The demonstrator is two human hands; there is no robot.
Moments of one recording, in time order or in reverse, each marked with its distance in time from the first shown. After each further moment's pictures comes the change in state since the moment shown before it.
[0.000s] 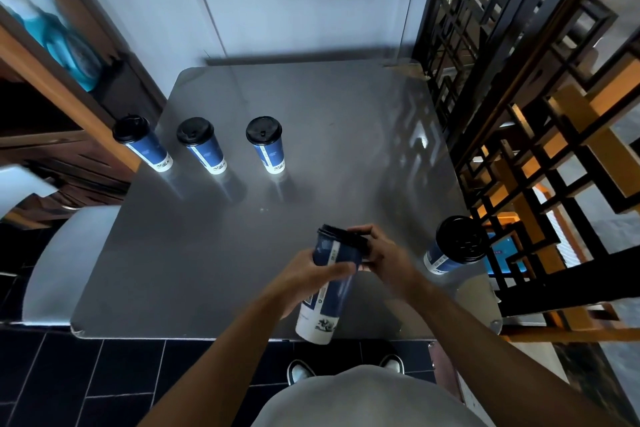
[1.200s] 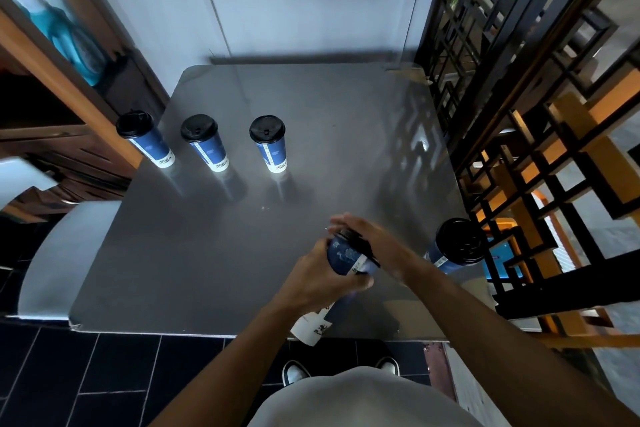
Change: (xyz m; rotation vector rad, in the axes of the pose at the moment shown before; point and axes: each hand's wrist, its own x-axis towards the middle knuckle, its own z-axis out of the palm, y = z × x) left_hand -0.014 0.011 0.023 0.215 0.212 0.147; right_hand -0.025 -0.062 0.030 -0.191 -0.098 0.011
